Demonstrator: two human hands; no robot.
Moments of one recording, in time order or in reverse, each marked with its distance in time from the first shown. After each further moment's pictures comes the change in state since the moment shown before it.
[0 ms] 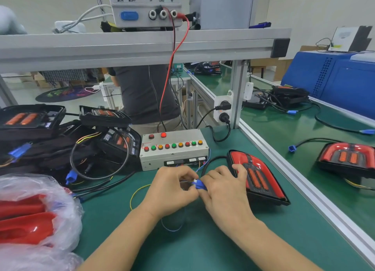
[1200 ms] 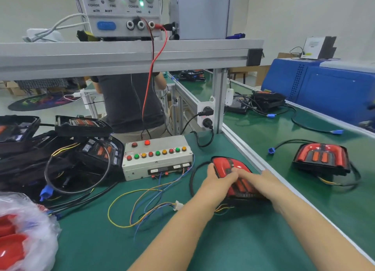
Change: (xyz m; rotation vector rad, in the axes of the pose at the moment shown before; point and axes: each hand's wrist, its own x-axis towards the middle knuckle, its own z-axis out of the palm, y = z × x) left_hand 0.045 0.062 0.096 -0.555 -0.275 -0.625; right_hand 0.004 0.113 -0.022 0.870 -0.318 1.080
